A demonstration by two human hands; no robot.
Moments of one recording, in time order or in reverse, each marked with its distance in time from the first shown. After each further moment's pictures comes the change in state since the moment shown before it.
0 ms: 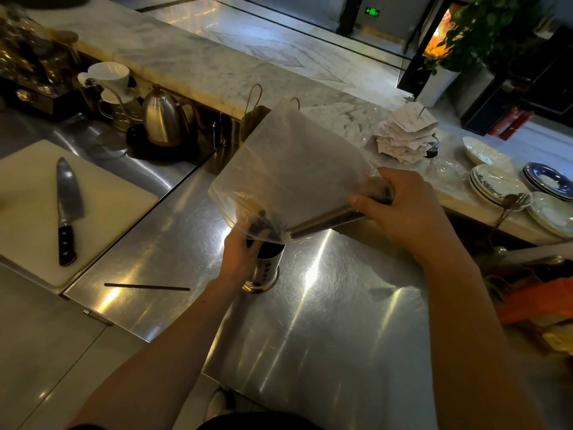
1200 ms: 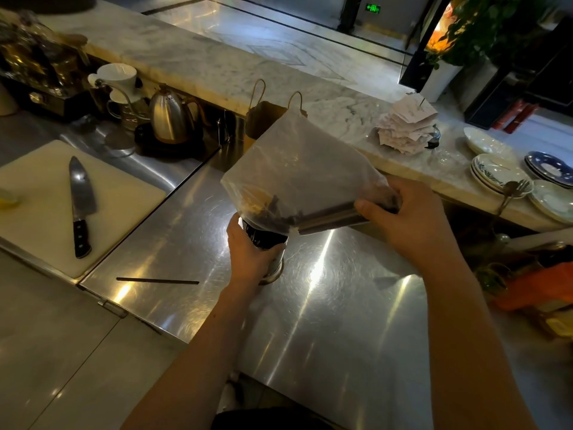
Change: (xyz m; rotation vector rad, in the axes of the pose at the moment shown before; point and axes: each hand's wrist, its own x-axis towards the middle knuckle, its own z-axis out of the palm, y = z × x) left_hand -0.041 0.033 -0.001 0.000 0.134 -0.171; right_hand -0.039 0.008 0.009 0.062 0.061 0.019
